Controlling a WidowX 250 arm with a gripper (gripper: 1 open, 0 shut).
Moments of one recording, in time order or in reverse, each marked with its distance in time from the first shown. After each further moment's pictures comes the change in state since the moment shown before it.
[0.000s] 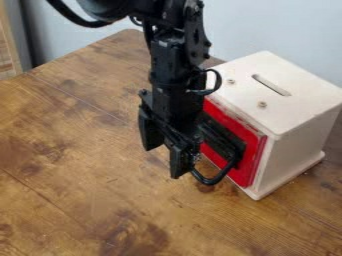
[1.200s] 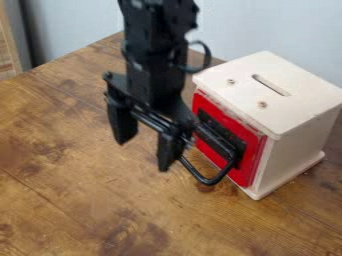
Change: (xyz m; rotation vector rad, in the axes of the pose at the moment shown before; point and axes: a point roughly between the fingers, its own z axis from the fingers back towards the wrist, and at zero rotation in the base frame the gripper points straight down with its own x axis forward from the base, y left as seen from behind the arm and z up) arm -0.031 -0.022 0.041 0.039 -0.017 0.256
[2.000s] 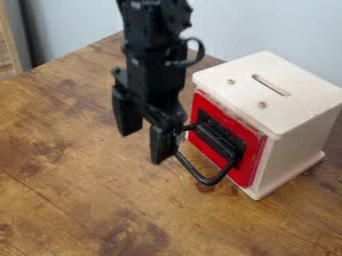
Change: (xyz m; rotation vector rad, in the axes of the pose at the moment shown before) arm 0.012 0.022 0.000 -0.022 0.021 -0.171
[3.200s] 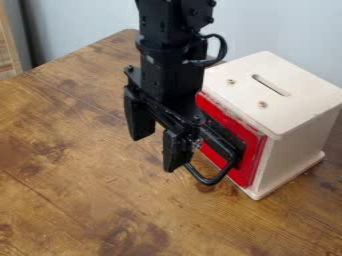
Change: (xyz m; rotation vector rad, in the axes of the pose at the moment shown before) arm -0.006 -0.025 0.008 -0.017 0.018 -0.049
